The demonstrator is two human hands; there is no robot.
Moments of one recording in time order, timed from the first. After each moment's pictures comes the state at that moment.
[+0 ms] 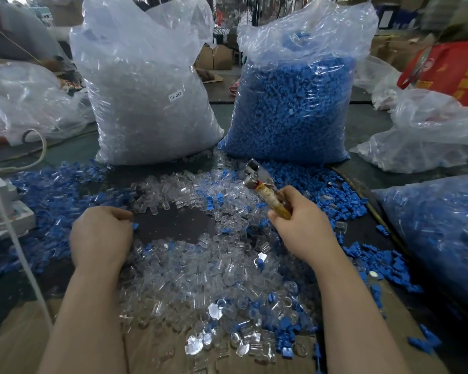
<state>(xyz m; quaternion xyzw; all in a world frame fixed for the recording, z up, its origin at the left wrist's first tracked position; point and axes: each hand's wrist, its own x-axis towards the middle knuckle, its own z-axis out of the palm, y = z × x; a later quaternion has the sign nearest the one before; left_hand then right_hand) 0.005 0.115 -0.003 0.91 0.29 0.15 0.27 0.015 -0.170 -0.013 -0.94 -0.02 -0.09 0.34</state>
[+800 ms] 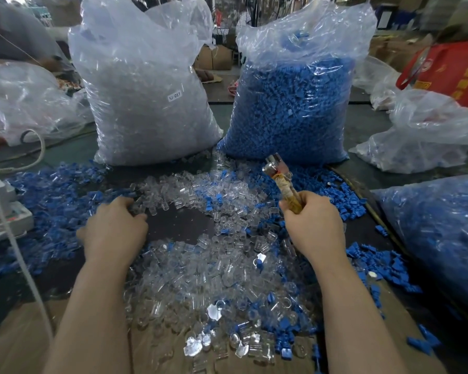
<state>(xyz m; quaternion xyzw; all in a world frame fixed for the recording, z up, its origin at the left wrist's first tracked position) 0.011 0.102 0.005 0.95 0.26 0.04 0.17 0.018 -0.174 -0.016 -0.93 0.11 -0.14 0.34</state>
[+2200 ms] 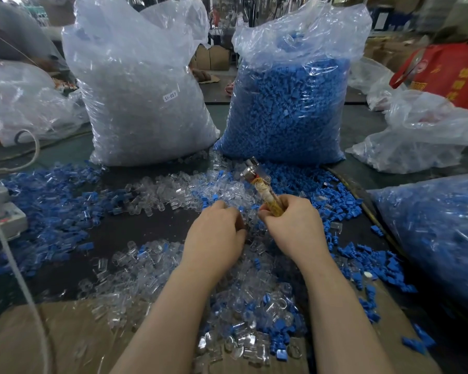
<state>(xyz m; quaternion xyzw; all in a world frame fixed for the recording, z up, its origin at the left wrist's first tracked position) 0.012 -0.013 -0.017 0.97 -0.09 0.08 0.19 0.021 -0.157 -0.016 -0.91 0.09 -0.09 0.40</state>
